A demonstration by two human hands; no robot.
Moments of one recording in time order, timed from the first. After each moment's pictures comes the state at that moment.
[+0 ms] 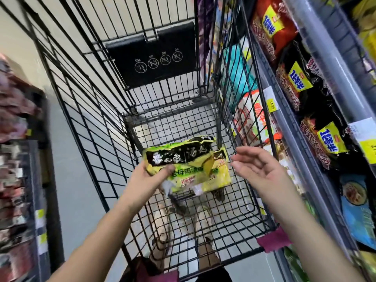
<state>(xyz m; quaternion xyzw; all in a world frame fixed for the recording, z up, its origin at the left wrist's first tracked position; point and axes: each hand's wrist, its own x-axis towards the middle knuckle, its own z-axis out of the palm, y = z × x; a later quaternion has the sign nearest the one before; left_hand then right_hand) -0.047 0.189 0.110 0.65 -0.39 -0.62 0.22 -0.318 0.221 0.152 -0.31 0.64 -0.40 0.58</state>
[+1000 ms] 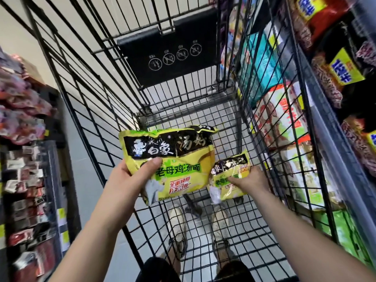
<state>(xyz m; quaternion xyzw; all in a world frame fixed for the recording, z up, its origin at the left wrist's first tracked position) 0.006 0.155 0.134 0.65 -0.32 -0.62 0.31 -0.290 0.182 -0.060 -0.30 0.84 0.03 0.44</state>
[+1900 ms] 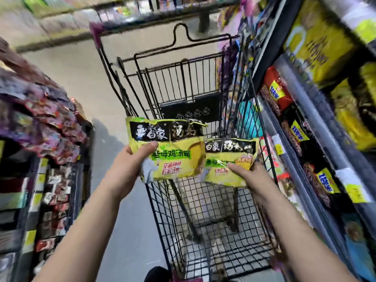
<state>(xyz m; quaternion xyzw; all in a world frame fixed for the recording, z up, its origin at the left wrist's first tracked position) 0.036 0.122 0.294 0.62 -0.33 -0.60 0.39 -0.277 0.139 0.184 -0.27 0.66 -0.34 0.61</state>
